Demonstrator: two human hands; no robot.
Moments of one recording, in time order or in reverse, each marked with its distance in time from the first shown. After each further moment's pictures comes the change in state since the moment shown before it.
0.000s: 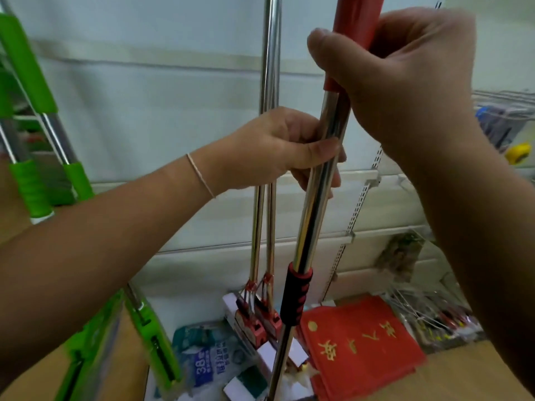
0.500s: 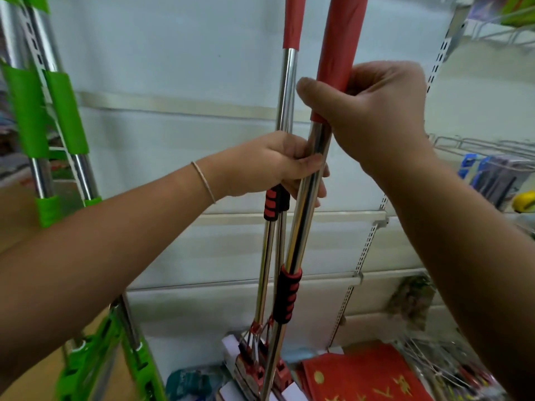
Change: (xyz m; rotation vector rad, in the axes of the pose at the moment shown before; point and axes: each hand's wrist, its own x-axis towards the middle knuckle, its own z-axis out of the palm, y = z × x) left_hand 0.012 0.009 -0.043 0.073 0.069 -0.124; right_hand 0.043 0.001 0.029 0.065 0.050 0.055
